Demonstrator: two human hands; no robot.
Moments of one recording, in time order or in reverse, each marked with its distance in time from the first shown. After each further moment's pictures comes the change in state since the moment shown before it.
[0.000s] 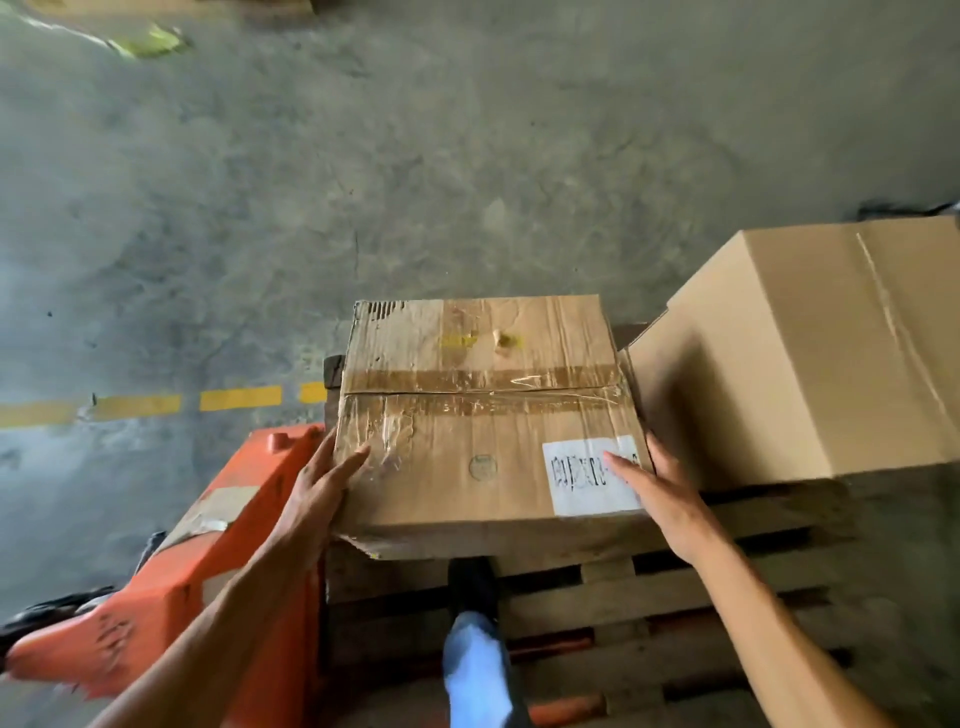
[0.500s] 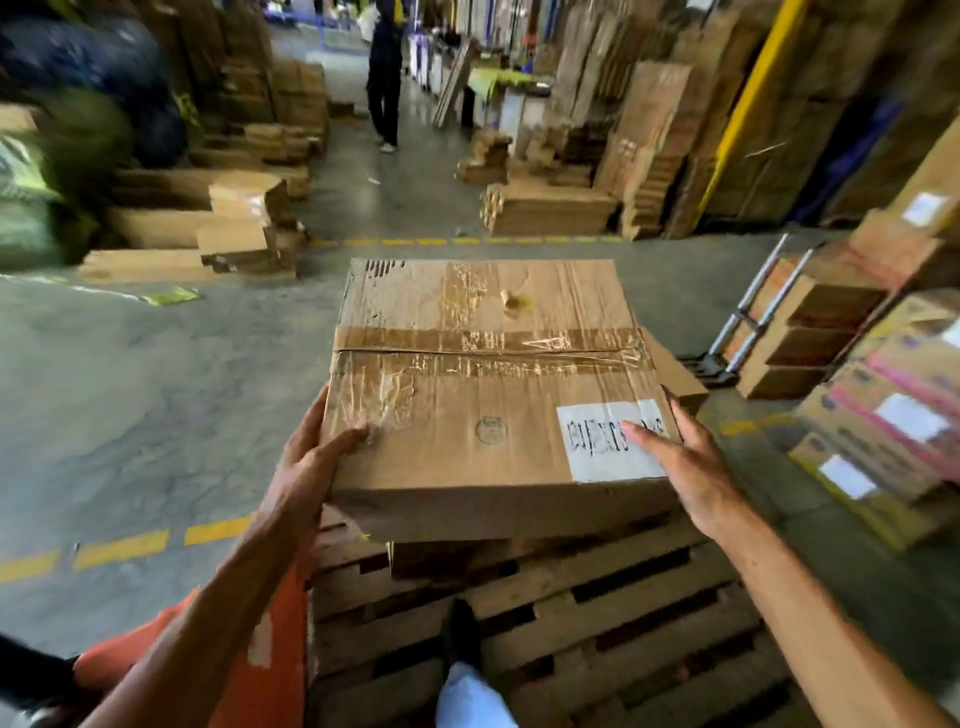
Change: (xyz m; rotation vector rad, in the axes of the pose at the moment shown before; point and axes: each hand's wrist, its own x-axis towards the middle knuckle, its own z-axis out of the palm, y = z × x) left_hand -0.326 -0.005 -0.120 -0.227 -0.294 0.630; right_hand -0.426 -0.025 -0.023 0.164 0.294 -0.584
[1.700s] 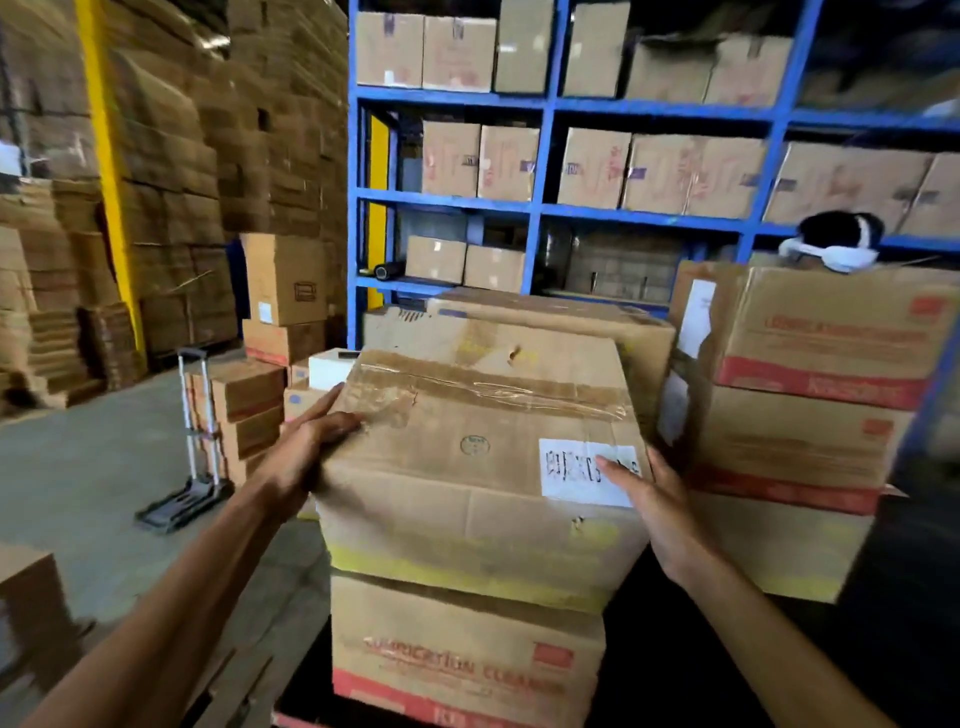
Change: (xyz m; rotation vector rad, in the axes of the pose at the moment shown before) left_hand -0.408 0.036 0.615 0.013 -1.261 0.085; right_hand -0.528 -0.019 -0.522 0.054 1.184 -0.192
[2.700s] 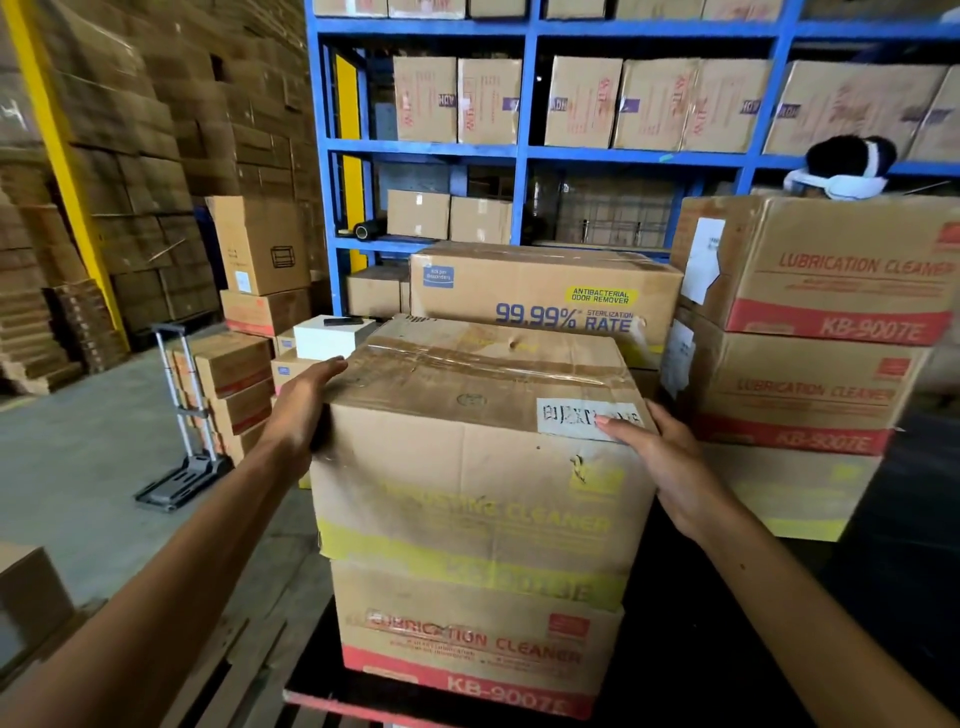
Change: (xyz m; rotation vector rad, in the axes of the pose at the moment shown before) left_hand 0.048 -0.010 0.009 0.087 0.189 -0.132; right_hand 0.016 0.004 0.007 0.027 -0.004 0.110
